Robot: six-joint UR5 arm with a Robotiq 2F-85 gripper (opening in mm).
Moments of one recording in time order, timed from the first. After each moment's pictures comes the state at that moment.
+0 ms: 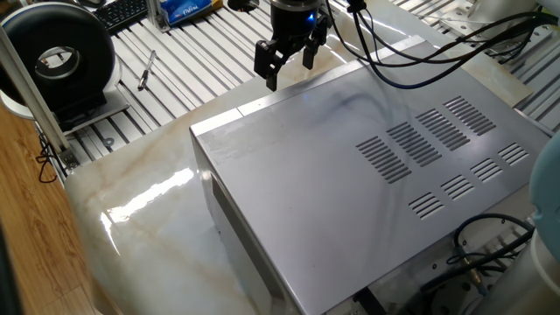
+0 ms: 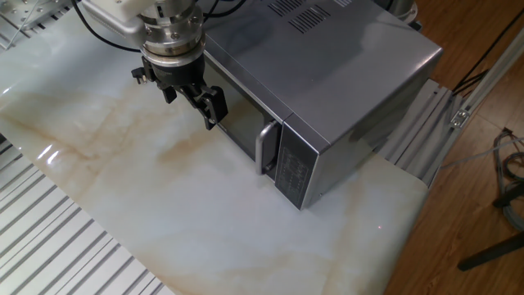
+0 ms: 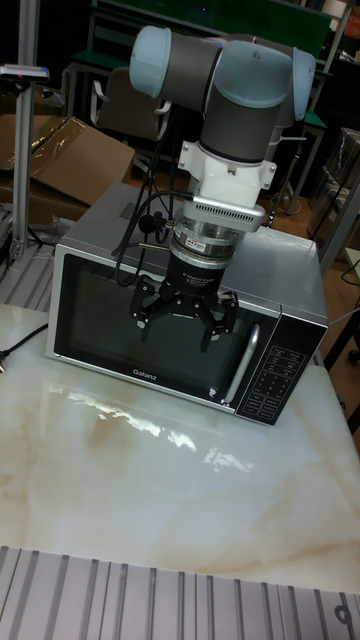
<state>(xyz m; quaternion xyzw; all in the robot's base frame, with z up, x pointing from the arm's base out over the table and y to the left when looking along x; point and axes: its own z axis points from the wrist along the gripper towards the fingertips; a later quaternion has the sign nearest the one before) 0.544 0.002 0.190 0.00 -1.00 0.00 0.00</state>
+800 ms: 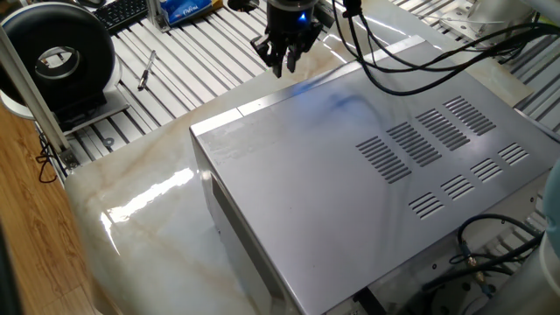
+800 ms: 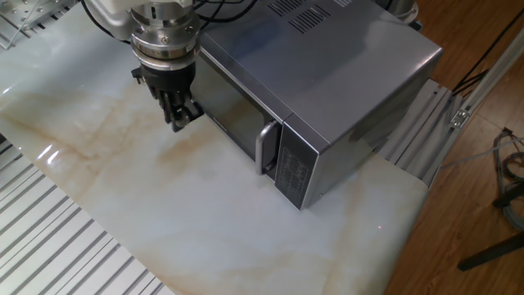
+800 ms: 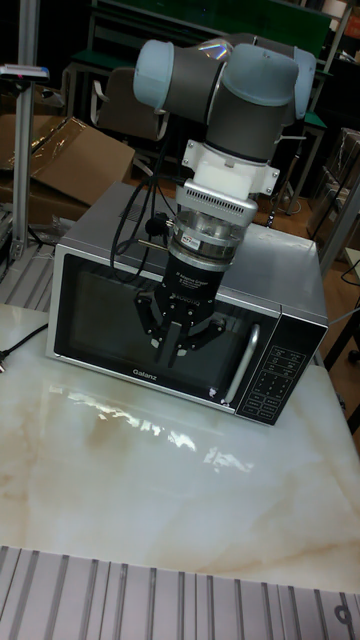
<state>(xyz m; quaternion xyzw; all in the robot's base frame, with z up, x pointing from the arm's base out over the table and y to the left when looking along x) 0.578 -0.009 0.191 -0.11 -0.99 0.02 -0.07</state>
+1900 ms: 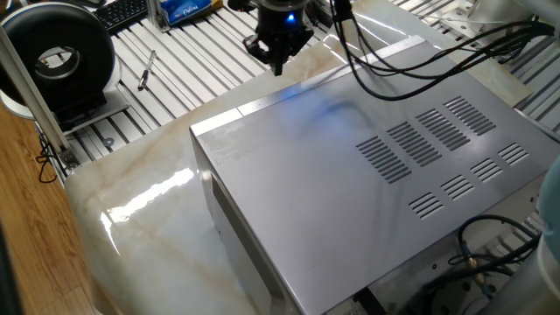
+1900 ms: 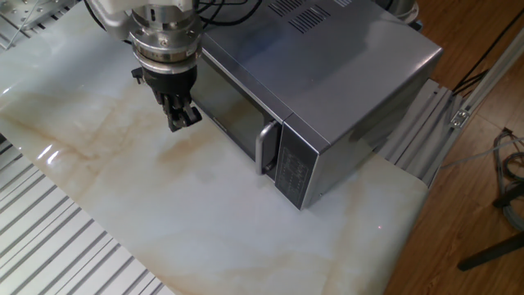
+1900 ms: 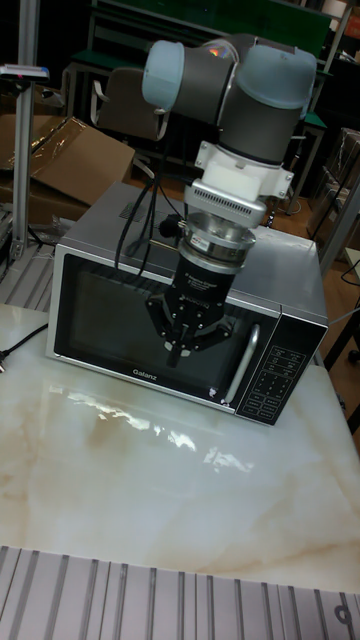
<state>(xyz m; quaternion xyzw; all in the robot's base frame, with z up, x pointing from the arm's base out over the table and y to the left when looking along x) 0.579 0.014 0.195 -0.16 -0.99 0.01 -0.06</state>
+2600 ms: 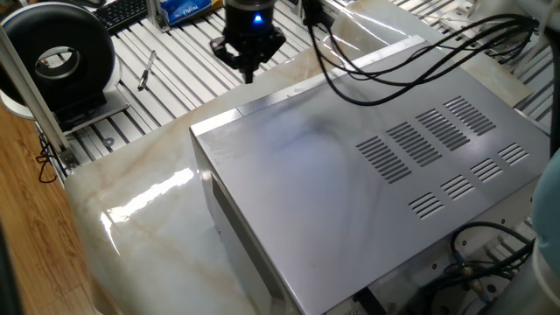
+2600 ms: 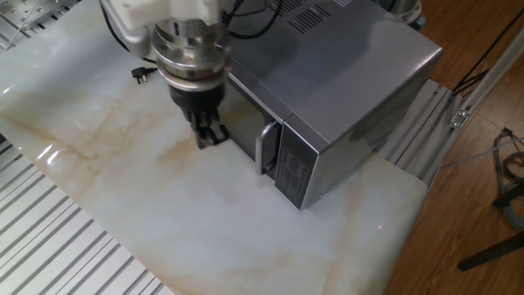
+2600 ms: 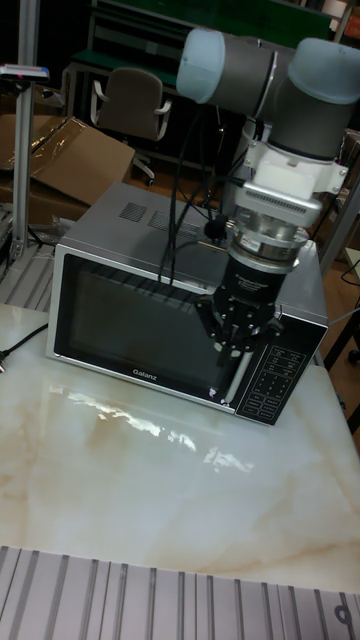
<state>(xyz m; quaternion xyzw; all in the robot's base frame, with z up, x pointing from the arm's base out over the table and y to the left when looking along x) 0.579 0.084 0.214 -0.17 -0.98 -0.02 -0.03</state>
